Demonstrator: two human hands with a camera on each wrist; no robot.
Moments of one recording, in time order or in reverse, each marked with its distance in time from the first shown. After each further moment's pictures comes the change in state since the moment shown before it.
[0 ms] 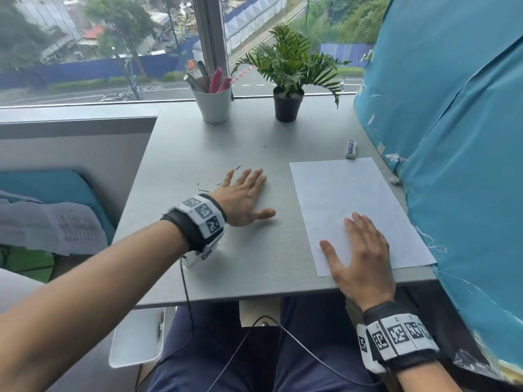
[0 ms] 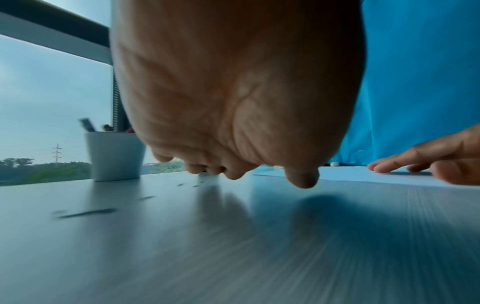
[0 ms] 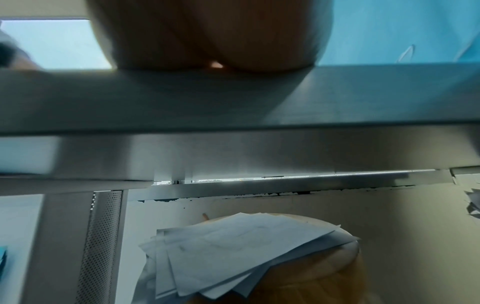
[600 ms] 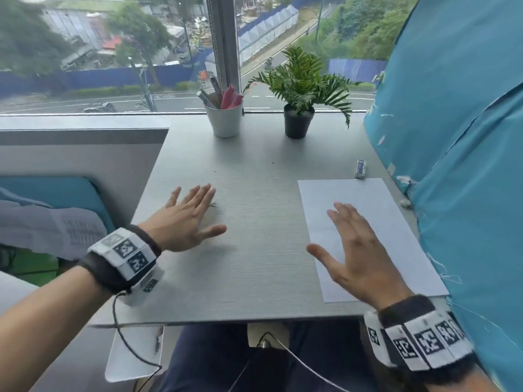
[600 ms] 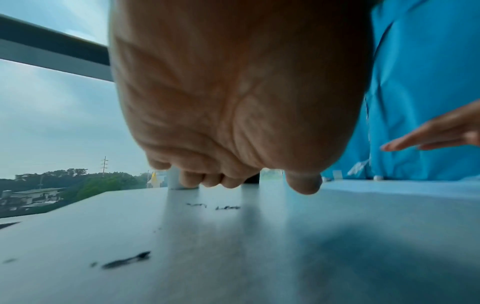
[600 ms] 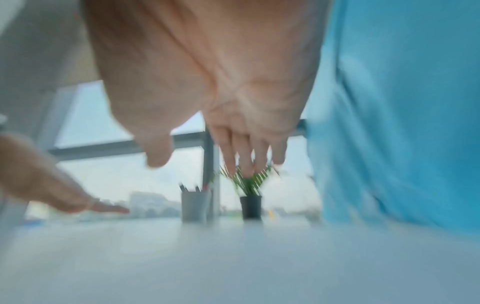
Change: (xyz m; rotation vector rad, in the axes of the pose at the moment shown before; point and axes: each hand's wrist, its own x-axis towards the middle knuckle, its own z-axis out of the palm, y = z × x) left_hand -0.073 -0.080 0.014 -0.062 0.044 -0.179; right_hand 0.044 -0.045 -0.055 0.079 -0.211 -0.261
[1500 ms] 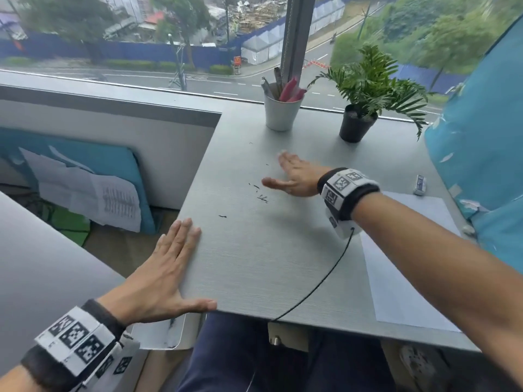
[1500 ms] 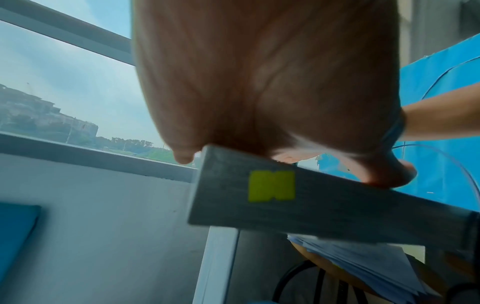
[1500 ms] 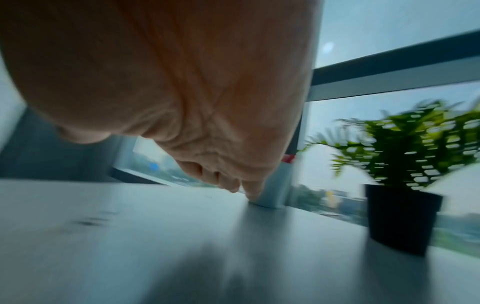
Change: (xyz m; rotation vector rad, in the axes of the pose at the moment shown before) left_hand -0.134 -0.042 0.083 -0.292 0.058 -0.076; right_hand 0.217 -0.123 0.050 -0.214 -0.604 -0.266
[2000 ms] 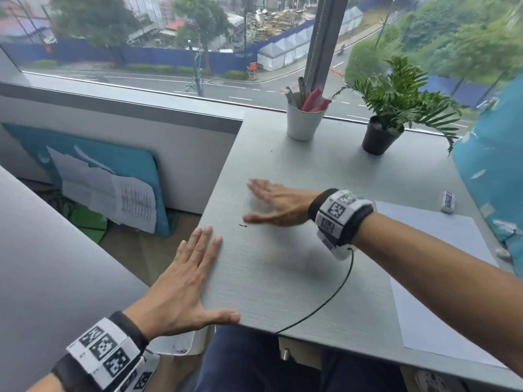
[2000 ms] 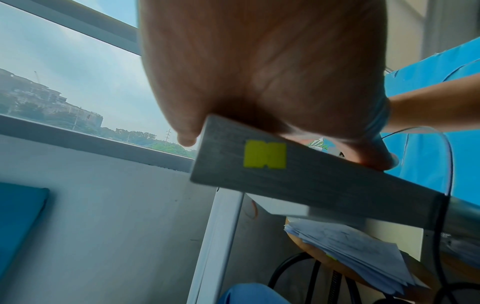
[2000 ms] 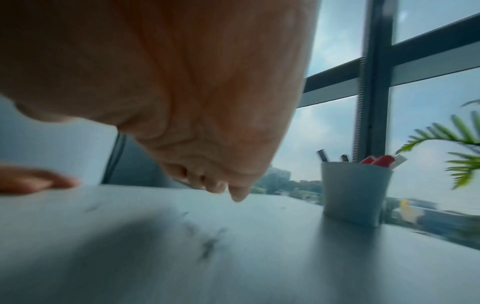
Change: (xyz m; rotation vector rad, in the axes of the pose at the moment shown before) left_hand 0.003 -0.001 0.010 0.014 0.121 -0.002; right_hand 0.012 -0.067 0.016 -0.081 -0.121 -0.337
